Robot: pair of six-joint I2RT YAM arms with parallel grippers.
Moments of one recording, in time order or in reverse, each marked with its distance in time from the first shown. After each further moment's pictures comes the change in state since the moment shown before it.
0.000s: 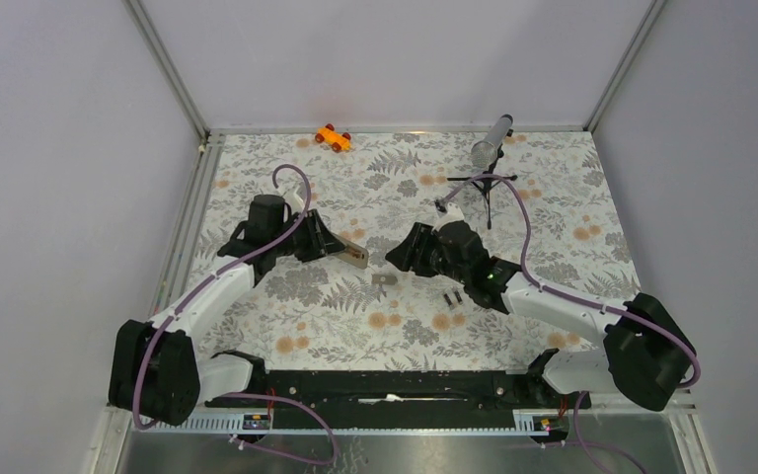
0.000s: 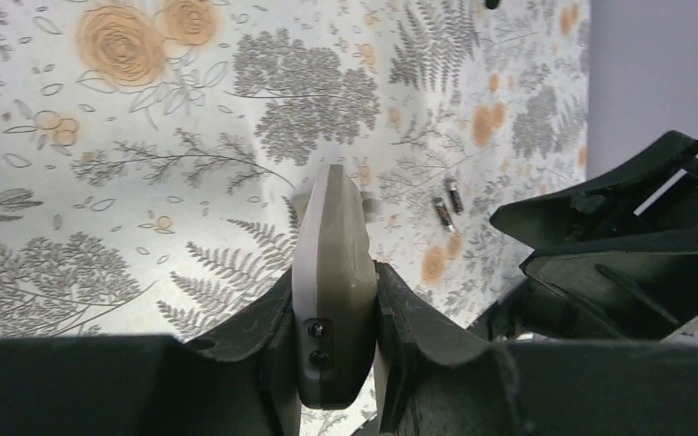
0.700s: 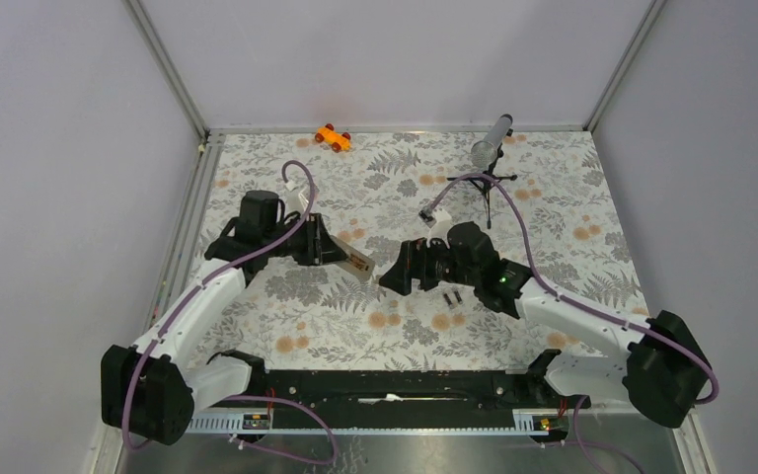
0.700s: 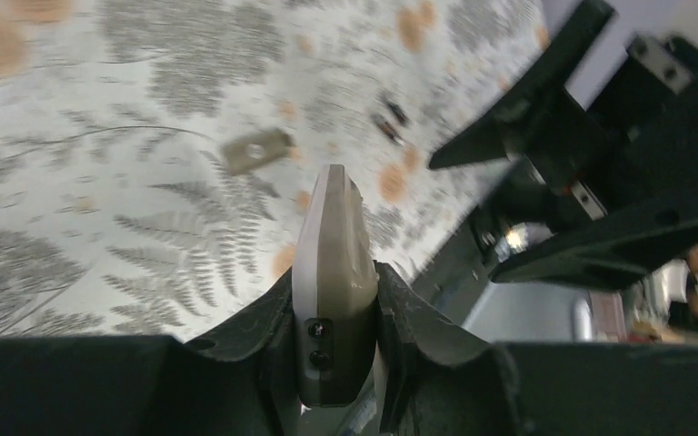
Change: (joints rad) left arm -0.008 -0.074 0.075 -0.202 0.129 0.199; right arm 0.001 -0.093 -0.044 -0.084 -0.236 -0.254
